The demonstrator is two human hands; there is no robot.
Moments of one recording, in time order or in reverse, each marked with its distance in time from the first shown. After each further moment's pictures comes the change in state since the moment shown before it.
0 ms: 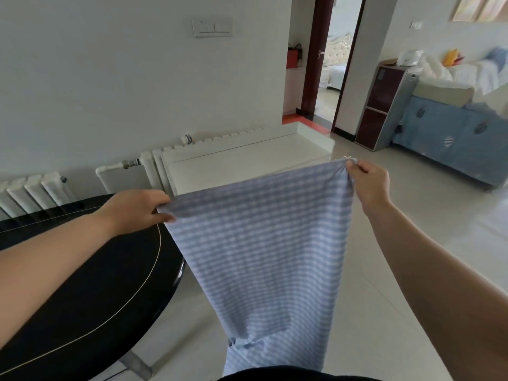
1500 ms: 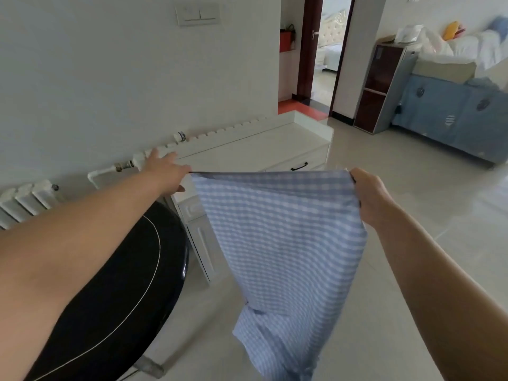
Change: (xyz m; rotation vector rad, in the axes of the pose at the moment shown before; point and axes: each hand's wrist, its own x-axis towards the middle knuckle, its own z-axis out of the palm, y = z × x) left_hand 0.138 -0.007 0.005 0.599 -0.421 -0.183; right_hand -0.022 -0.034 0.009 0.247 -0.134 0.531
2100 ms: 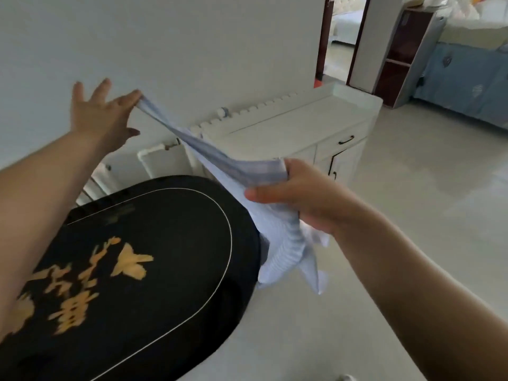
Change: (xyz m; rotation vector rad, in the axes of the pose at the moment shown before) left_hand -0.082 -0.272 0.161 -0.267 0.404 -0.250; right_hand -0.221 0.038 0.301 -0.319 -0.753 -0.271
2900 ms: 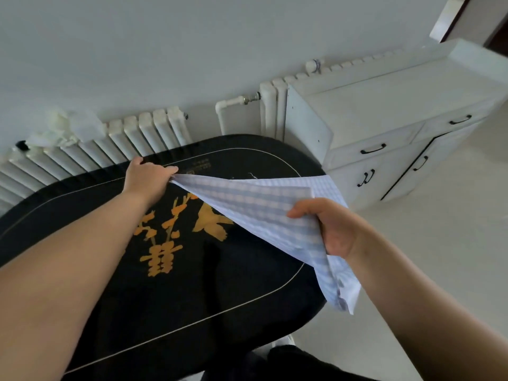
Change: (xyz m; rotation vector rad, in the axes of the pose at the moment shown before) left_hand -0.155 -0.154 0.213 0.030 -0.381 -0.005; right_hand 0.134 0.069 0.191 0.472 -0.239 0.629
